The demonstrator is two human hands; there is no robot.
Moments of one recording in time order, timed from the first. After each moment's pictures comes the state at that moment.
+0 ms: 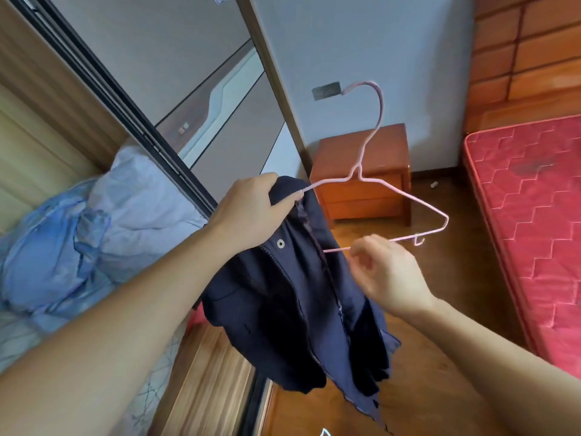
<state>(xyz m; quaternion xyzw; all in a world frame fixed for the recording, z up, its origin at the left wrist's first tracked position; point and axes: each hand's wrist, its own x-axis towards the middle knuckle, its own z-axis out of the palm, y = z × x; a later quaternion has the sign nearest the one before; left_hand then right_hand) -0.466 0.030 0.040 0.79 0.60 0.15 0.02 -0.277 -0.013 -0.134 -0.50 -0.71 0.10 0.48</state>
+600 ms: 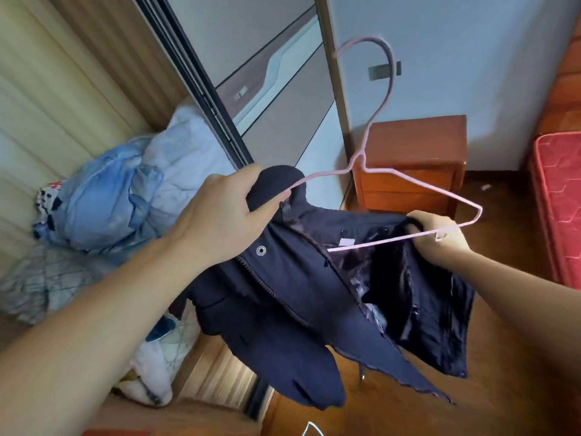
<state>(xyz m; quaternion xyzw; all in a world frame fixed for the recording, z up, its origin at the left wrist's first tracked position) -0.571 -0.036 0.058 0.77 0.59 0.22 -0.05 -0.277 0.085 -0.183 -0.61 -0.70 0.21 0.30</state>
